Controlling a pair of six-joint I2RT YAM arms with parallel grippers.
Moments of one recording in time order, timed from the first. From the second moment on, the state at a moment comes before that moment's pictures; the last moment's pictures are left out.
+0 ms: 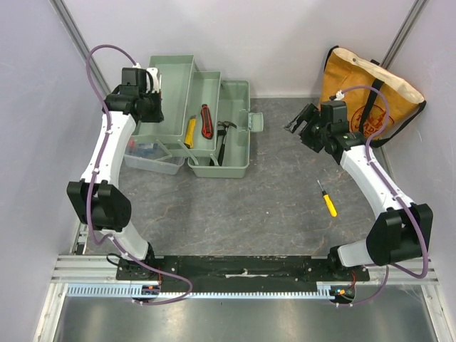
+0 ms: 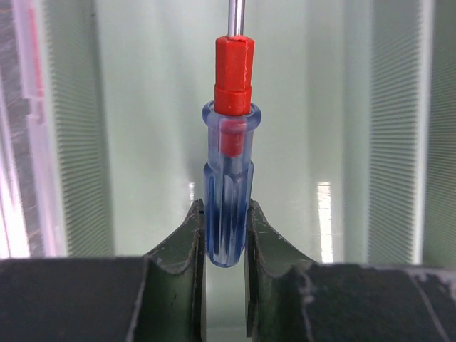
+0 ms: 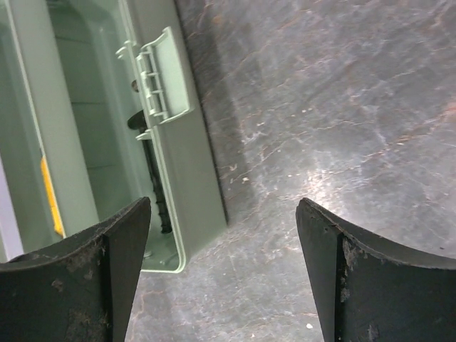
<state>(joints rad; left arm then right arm) -0.08 1.69 1.78 -0.86 0.05 -0.05 0.21 1.41 1.21 -0.41 -0.06 0.78</state>
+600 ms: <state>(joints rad) -0.10 1.78 1.84 -0.89 -0.12 0.00 0.14 1.43 1.14 -0.44 -0.05 0.77</state>
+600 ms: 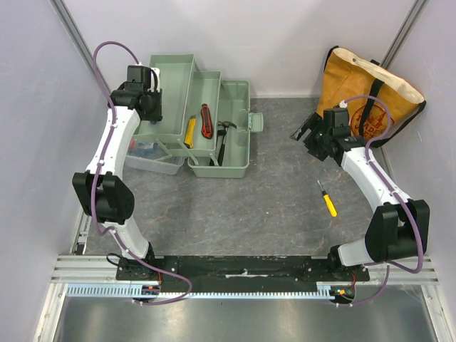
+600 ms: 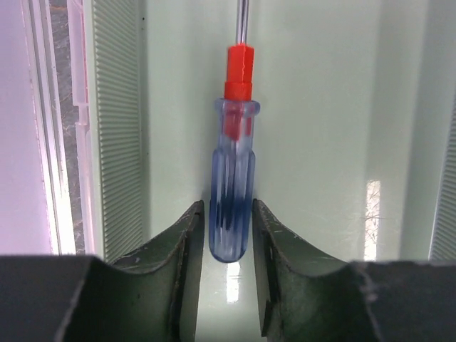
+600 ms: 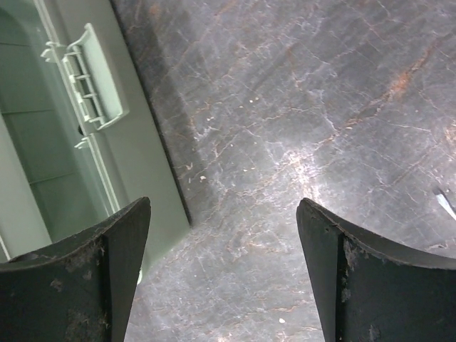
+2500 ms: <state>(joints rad) -0.34 0.99 1.32 -0.60 0.63 -0.26 -0.15 1.22 0.62 -0.49 -0.10 0.68</state>
